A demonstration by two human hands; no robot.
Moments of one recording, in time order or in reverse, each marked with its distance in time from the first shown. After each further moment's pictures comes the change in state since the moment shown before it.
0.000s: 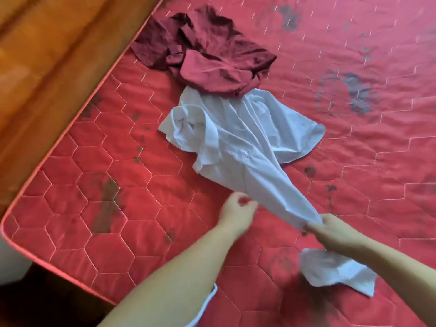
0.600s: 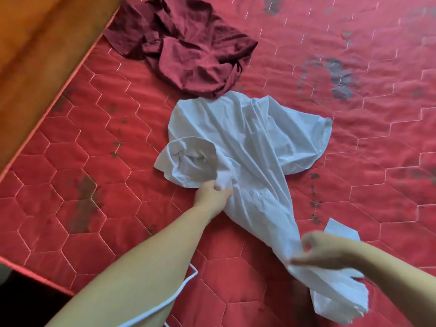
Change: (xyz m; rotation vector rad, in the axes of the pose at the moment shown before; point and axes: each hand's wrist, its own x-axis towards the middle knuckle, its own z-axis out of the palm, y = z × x) left_hand 0.034 -0.006 -0.003 0.166 0.083 -0.027; right_hand -0.022 0.032 0.004 -0.541 -0.322 0.089
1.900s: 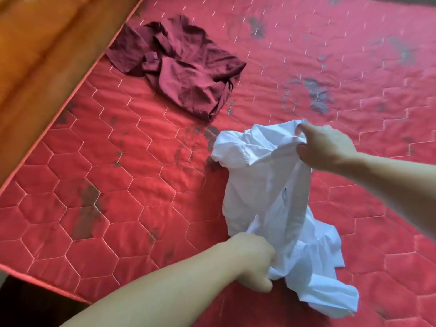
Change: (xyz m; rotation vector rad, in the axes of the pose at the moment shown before) left_hand -0.143 0.041 0.000 1.260 -0.813 0.944; right_hand -0.030 -0.022 -0.152 -0.161 1.022 -0.047
